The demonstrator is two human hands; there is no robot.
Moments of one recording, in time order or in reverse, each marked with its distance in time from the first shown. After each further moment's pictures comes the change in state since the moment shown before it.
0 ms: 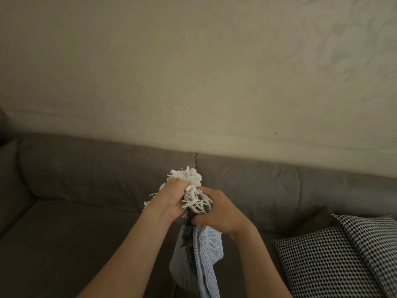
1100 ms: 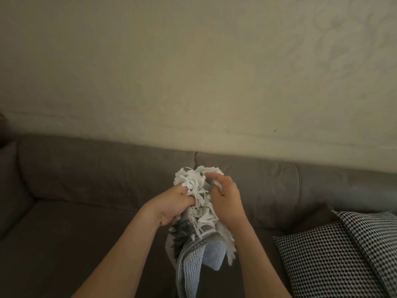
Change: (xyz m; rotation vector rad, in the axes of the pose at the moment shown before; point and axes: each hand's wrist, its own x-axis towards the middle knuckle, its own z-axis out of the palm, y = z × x) left_hand -0.020 0.001 -0.014 0.660 -0.254 0.033; right_hand 0.017 0.019 -0.003 -0.176 0.558 -0.008
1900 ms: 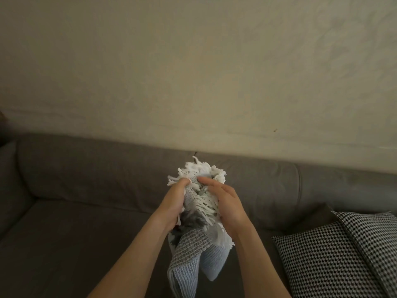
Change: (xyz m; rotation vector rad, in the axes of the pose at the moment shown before) left_hand 0.002 0.002 0.020 -0.299 0.251 -0.015; right_hand -0.007 -0.004 -0.007 0.578 -0.245 0.283
